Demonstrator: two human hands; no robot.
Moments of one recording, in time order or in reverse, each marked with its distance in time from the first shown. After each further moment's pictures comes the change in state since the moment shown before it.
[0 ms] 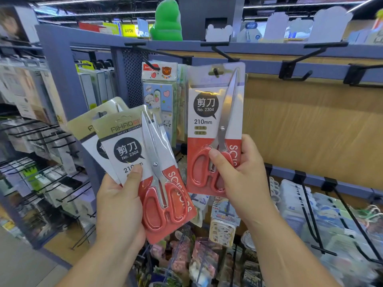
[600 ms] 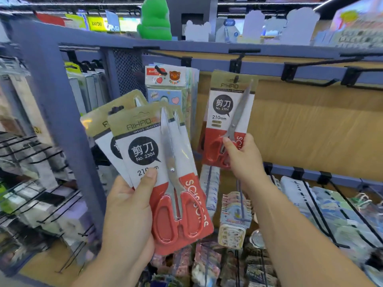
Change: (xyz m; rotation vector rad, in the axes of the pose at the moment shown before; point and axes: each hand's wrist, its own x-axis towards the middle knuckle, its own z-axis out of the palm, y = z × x) left_hand 0.032 0.019 -0.010 -0.070 -0.250 -0.122; right_hand 0.073 0.048 0.017 -0.349 0.275 0.301
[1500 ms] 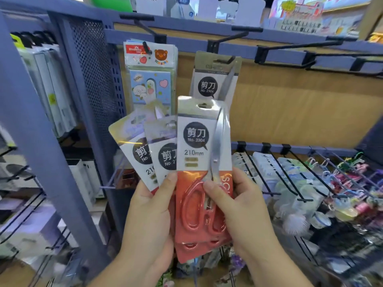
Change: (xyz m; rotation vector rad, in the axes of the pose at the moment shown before) left_hand -0.005 -0.005 -0.012 -0.088 -0.298 -0.373; right_hand -0.163 -0.025 0.011 0.320 -0.006 0.092
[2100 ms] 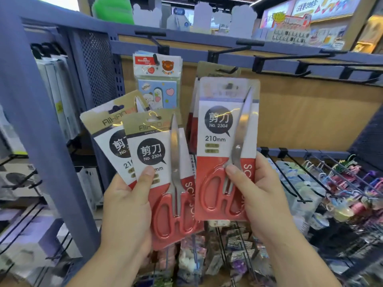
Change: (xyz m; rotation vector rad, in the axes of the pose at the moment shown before) left_hand 0.025 0.024 -0.032 0.150 0.136 0.216; right_hand 0.011 -0.022 -0.010 0.017 -0.011 -0.152
